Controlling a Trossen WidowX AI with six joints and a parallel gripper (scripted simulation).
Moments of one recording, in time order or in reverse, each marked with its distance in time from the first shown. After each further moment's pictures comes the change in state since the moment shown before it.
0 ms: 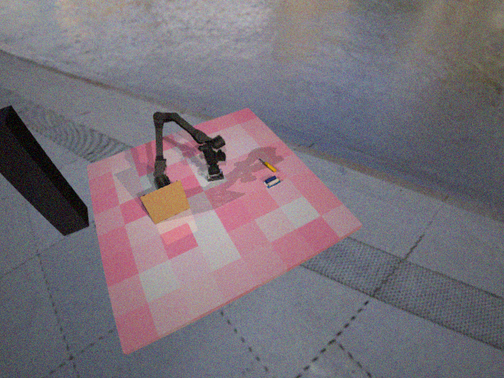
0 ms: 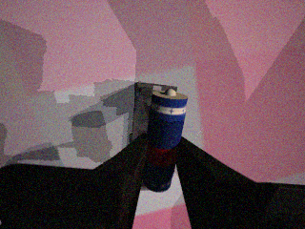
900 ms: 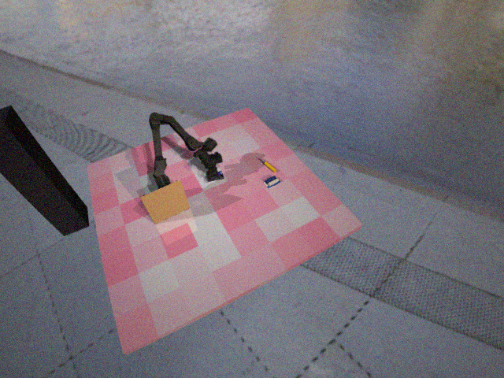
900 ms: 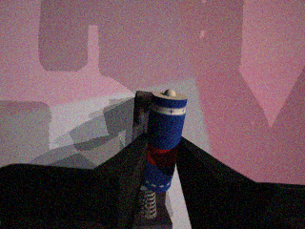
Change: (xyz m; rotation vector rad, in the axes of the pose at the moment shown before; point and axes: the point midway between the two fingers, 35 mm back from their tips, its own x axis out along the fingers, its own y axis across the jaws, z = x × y) arm 0.024 0.004 -0.006 0.025 -0.220 -0.029
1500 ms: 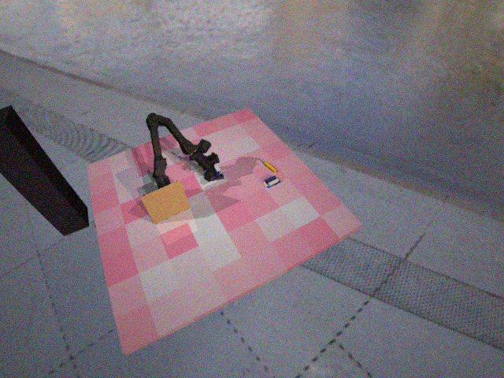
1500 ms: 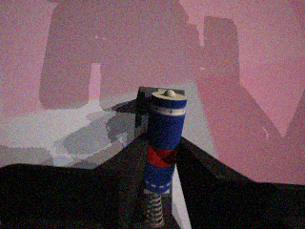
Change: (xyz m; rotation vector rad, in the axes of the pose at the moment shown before) arm 0.004 0.003 -0.009 0.022 -0.138 -0.014
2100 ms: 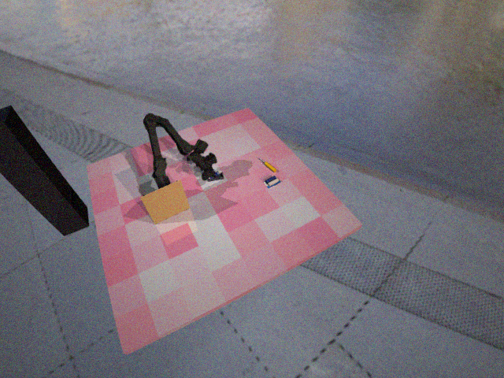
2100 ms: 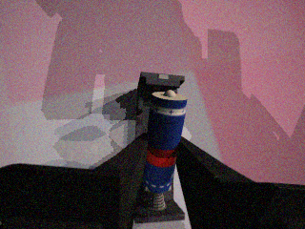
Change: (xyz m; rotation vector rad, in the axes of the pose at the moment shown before) arm -0.006 0.000 -0.011 0.005 -0.027 -0.011
